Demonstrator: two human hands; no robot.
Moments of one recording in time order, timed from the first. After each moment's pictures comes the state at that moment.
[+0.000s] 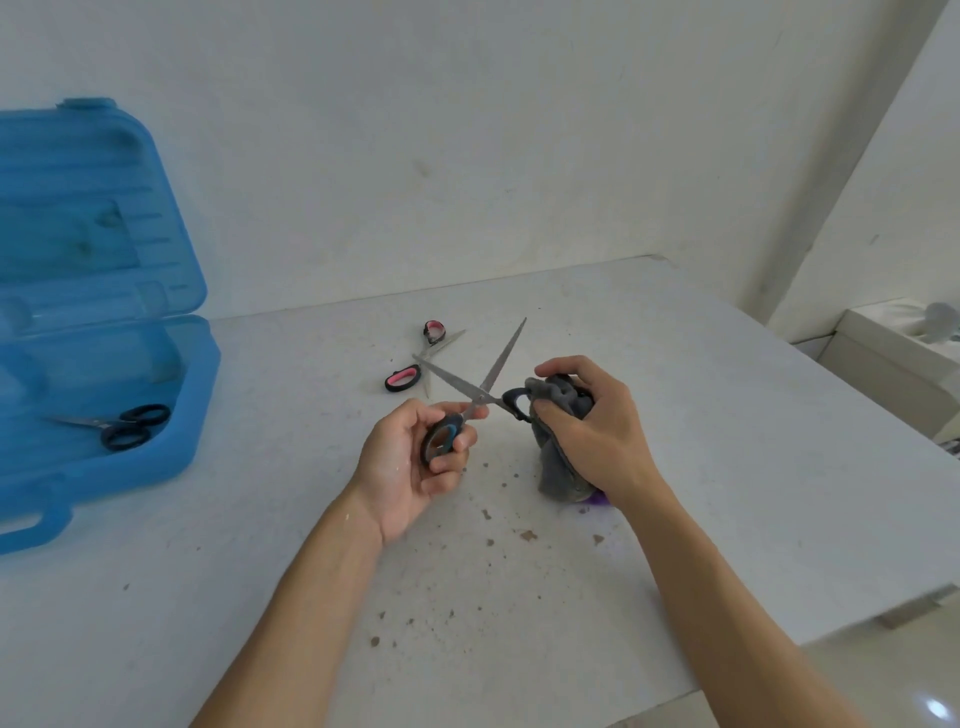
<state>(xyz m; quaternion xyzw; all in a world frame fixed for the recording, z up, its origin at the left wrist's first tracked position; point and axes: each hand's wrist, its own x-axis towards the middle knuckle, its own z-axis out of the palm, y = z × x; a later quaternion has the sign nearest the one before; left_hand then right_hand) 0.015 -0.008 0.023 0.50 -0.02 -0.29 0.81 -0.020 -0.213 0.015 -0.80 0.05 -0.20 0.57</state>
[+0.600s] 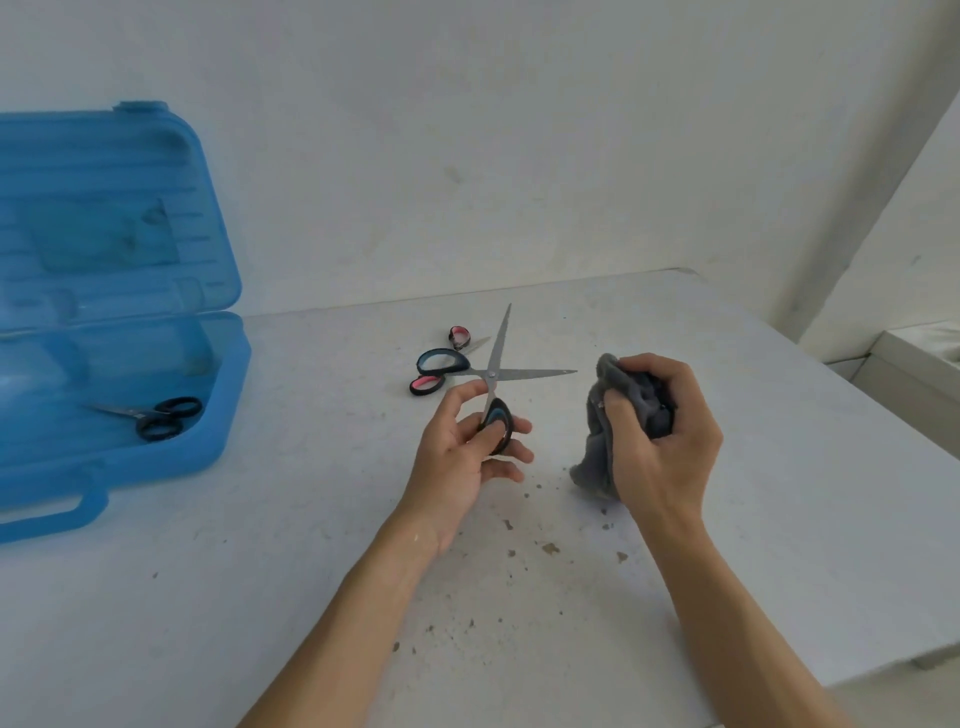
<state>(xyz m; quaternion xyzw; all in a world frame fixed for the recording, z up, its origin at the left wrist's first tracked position) 0.001 -0.029 0.020 0.62 -0.07 -0.12 0.77 -0.038 -0.203 0.021 -0.70 0.03 -0.43 0.57</state>
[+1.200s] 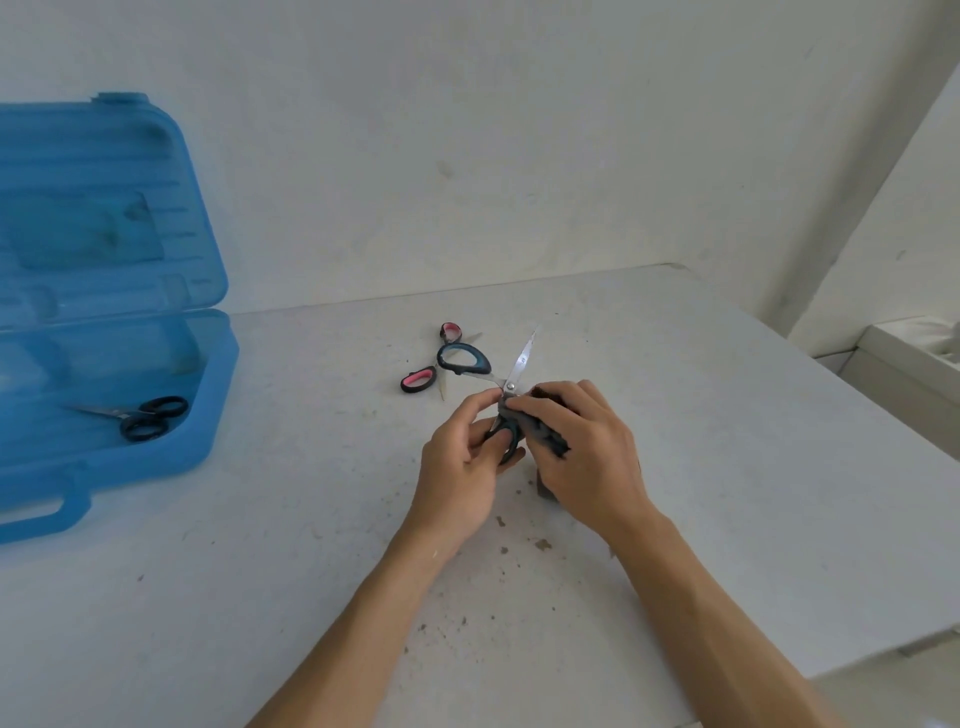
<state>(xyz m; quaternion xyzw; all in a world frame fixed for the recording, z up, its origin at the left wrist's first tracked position) -0.002 -0.041 -0.001 0.70 -0.12 -0.06 0.71 -0.012 -0.196 -0.013 -0.87 -0.14 -0.40 0.24</state>
